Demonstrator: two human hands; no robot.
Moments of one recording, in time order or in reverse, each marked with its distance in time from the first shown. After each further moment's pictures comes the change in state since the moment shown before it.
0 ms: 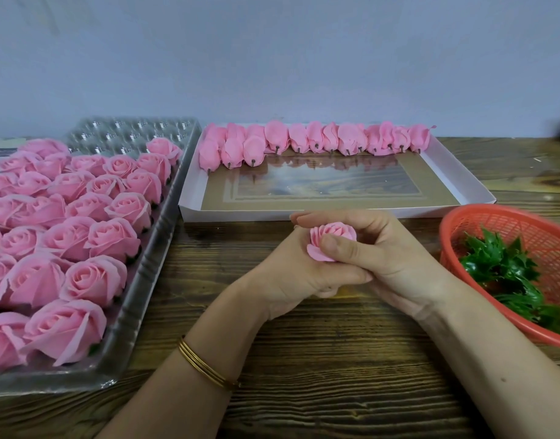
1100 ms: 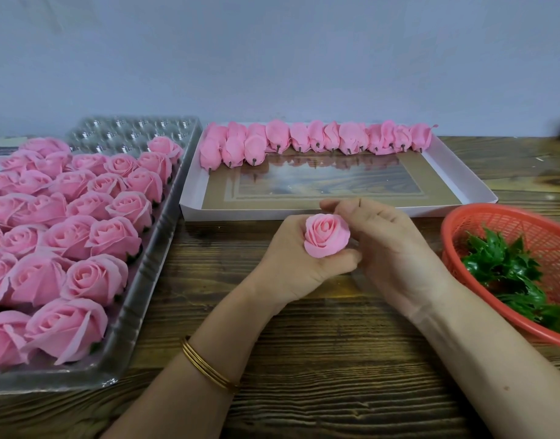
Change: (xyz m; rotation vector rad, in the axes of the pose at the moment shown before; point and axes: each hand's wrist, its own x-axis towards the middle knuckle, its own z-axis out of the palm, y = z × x) left_hand 0.000 -0.001 0.003 0.232 0.276 0.163; right_hand 0.005 0.006 -0.003 0.163 0.204 0.009
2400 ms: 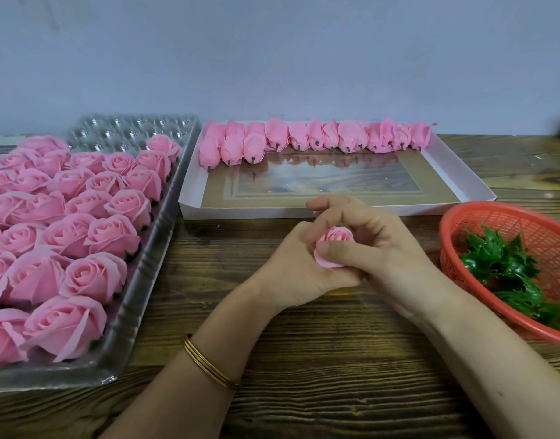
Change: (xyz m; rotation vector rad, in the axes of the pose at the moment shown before) left_hand 0.000 -0.004 0.000 0.032 -0.116 -0.045; right_hand -0.012 -0.006 0.009 -0.413 -0.087 -0.142
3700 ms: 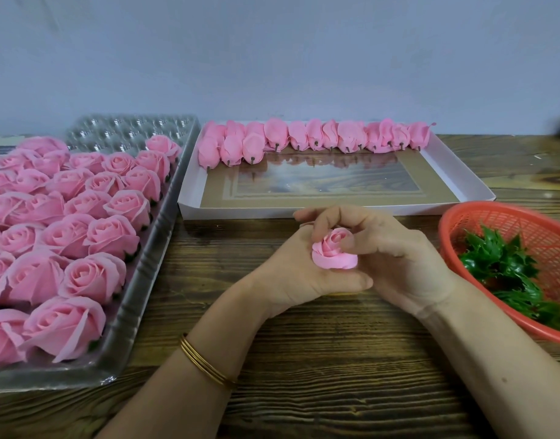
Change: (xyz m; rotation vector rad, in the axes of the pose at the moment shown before) left_hand -0.002 0.009 0.001 -0.138 -0.183 0.006; right_hand 0.005 0.001 -0.007 0.267 -0.164 0.139
